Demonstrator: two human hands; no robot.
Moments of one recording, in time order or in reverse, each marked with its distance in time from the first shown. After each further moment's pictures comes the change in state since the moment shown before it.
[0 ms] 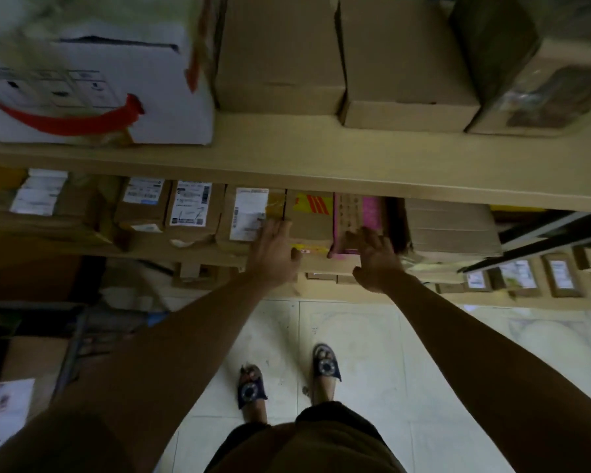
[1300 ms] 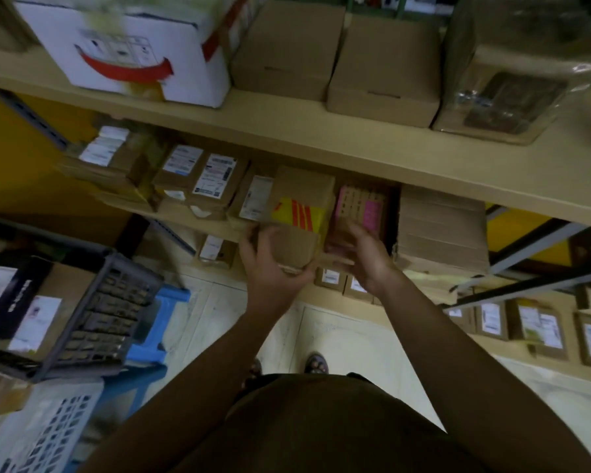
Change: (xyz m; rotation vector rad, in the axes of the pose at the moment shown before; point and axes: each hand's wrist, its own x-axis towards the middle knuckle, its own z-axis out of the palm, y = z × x) left_hand -0.121 0.080 0.025 -0.515 0.702 -0.161; right_hand -0.072 -0.012 -0.051 1.554 -0.181 0.044
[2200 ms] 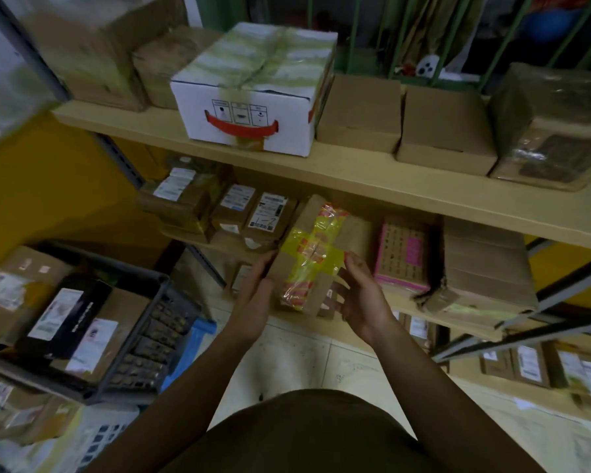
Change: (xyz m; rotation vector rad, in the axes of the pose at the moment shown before) left_hand 0.025 -0.031 -0.149 -0.464 -0.288 -0.173; right_hand -0.049 0.027 0.113 0.328 -0.238 -0.076
